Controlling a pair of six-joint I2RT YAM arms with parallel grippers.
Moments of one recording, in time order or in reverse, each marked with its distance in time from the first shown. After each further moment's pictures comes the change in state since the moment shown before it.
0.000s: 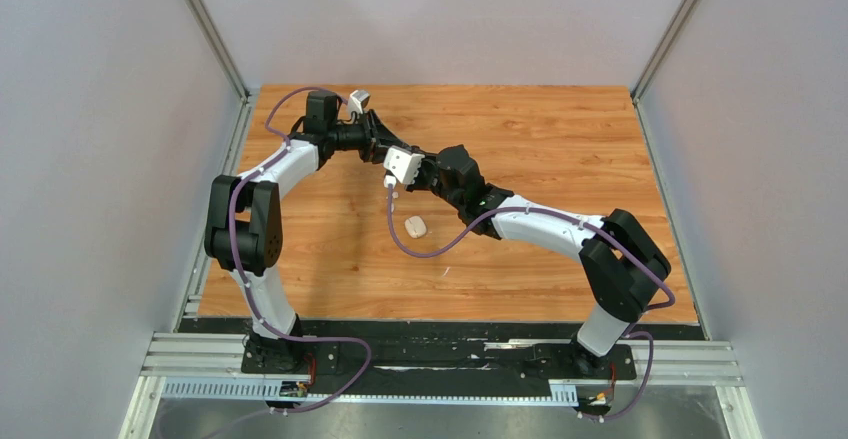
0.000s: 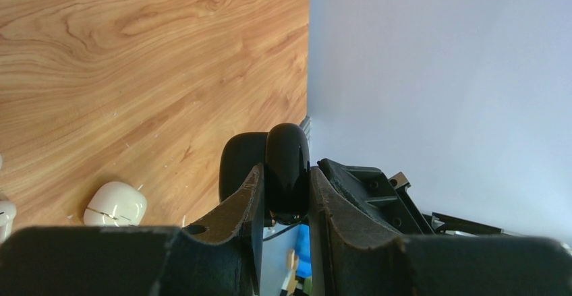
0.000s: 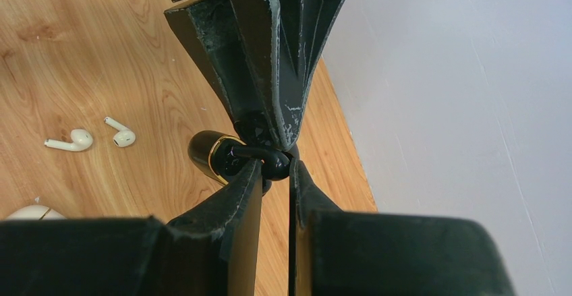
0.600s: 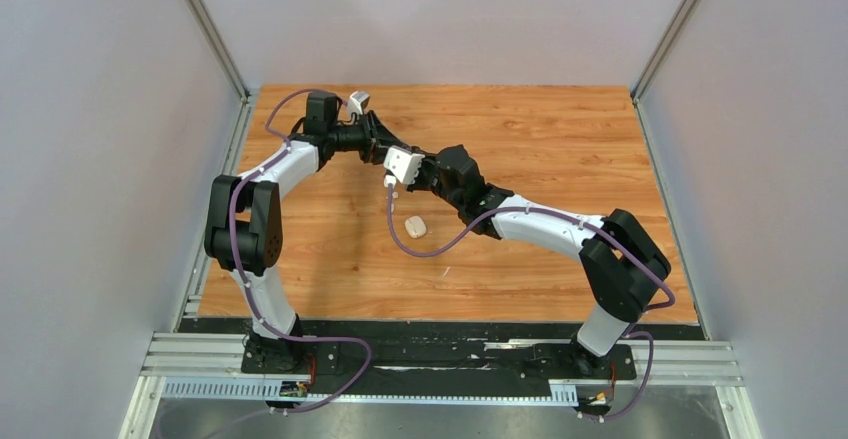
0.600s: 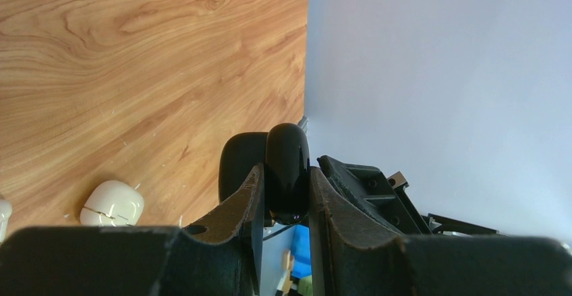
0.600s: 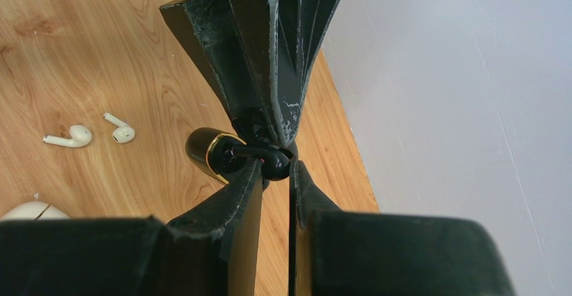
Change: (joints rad) left arm 0.008 0.000 -0.011 0.012 0.000 -0.019; right arm 0.000 0.000 0.002 -0.014 0.007 0.002
